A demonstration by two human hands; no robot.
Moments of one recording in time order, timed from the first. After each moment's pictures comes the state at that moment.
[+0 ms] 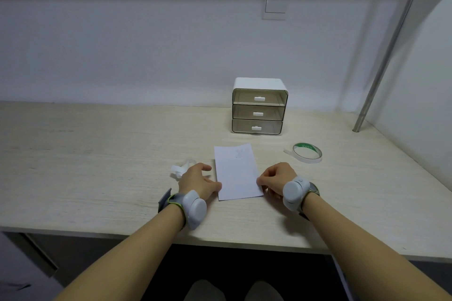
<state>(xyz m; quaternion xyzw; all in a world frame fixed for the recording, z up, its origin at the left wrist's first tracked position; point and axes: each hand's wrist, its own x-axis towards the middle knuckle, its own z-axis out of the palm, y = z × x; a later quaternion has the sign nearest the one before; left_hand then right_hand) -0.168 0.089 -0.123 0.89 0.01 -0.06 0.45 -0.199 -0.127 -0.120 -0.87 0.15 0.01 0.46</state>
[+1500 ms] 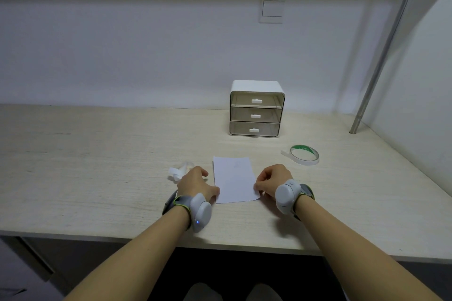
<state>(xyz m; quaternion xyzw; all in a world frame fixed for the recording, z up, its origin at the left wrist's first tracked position) -0.171 0.081 -0.120 0.93 0.02 -0.05 0.36 -0.198 -0.121 -0.118 -0.90 0.16 0.00 0.41</state>
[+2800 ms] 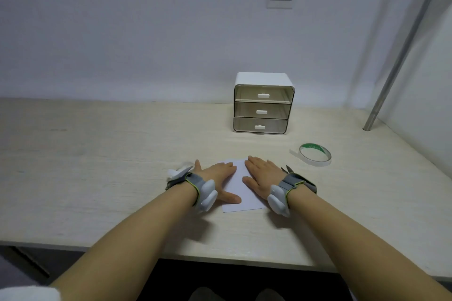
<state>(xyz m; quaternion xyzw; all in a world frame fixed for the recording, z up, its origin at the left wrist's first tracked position) -0.130 0.066 -0.105 0.94 -0.30 -0.17 0.01 -0.151 -0.116 -0.136 -0.99 -0.08 0.09 0.03</state>
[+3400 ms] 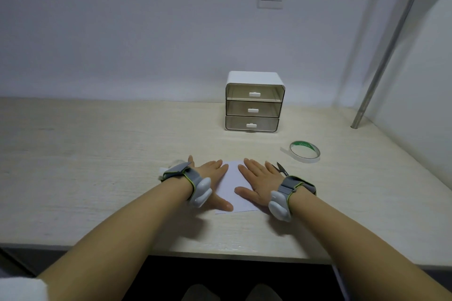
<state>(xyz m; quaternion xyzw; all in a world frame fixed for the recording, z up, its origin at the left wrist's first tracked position) -0.126 0.066 -0.111 0.93 -0.33 -0.16 -0.08 -0.176 -0.127 -0.145 -0.99 -0.10 0.09 0.01</state>
